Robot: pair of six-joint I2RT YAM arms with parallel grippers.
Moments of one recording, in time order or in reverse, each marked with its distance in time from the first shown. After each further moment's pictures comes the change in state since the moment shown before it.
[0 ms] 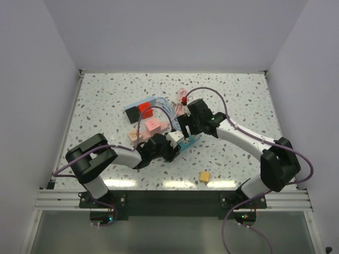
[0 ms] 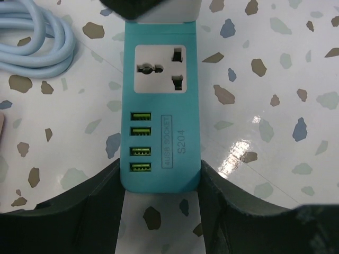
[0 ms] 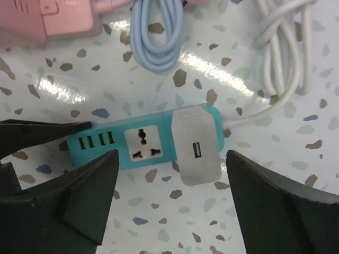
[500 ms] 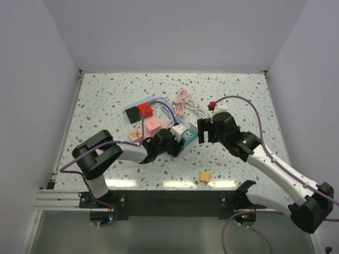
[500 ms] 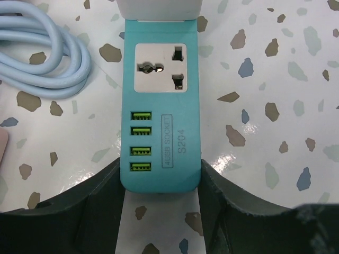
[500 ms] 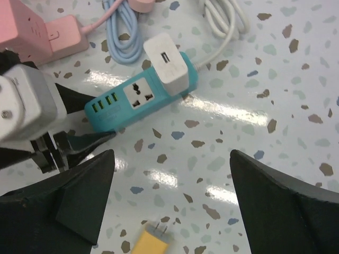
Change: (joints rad) left arm 0.002 0.076 0.138 -0.078 -0.058 -0.101; right arm 0.001 -0.465 -0.182 -0.050 0.148 0.128
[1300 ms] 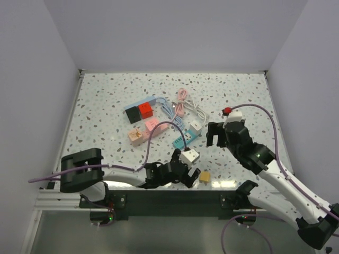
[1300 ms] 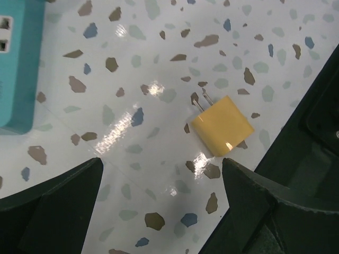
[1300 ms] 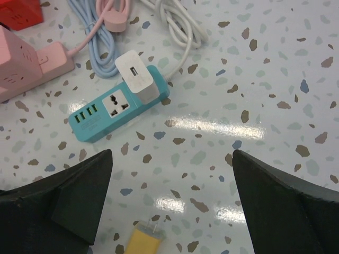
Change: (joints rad) left arm -0.449 -0.224 -0.043 -0.146 -0.318 -0.243; right arm 0.000 -0.266 -0.121 -0.044 0.121 0.061
